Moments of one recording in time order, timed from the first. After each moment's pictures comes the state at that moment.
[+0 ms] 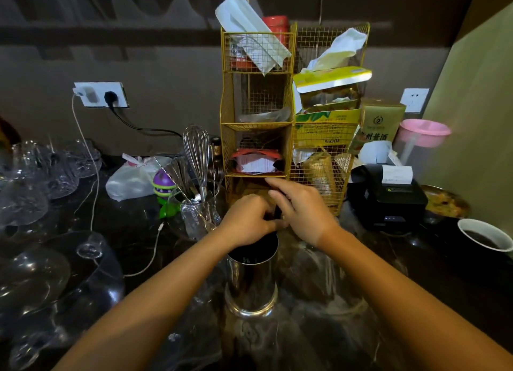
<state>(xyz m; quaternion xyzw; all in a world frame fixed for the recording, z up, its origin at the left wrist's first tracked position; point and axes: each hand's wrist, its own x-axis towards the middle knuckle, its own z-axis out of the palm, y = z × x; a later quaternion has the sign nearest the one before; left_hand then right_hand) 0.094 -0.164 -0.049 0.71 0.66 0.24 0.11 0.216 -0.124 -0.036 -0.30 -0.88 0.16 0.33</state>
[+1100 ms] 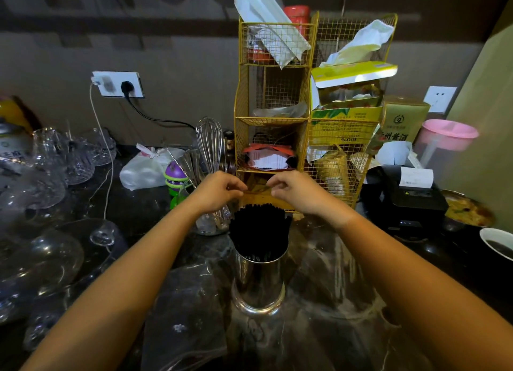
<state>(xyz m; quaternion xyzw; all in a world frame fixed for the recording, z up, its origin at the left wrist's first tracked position) 0.015 -0.155 -0.037 0.63 0.71 0.27 0.18 0.185 -0.073 -0.032 -0.32 -0.89 0.30 0.13</state>
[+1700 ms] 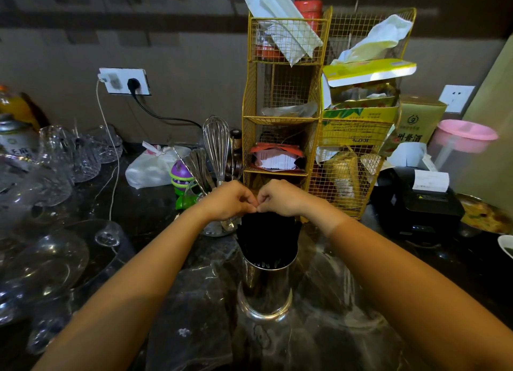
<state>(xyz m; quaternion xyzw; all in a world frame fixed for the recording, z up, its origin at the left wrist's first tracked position) 0.014 -0.148 -0.047 0.66 0.69 0.20 0.21 0.137 -0.070 -0.041 -0.28 -0.93 0.25 0.01</state>
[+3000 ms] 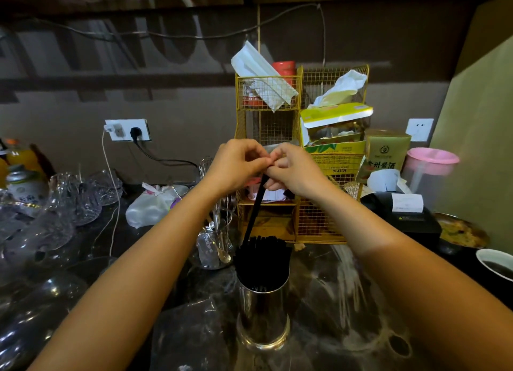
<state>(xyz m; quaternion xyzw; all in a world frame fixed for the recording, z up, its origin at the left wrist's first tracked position) 0.056 -0.157 0.064 0.66 0.61 0.44 0.01 0.180 -0.098 0.054 -0.27 -0.80 0.41 0.35</state>
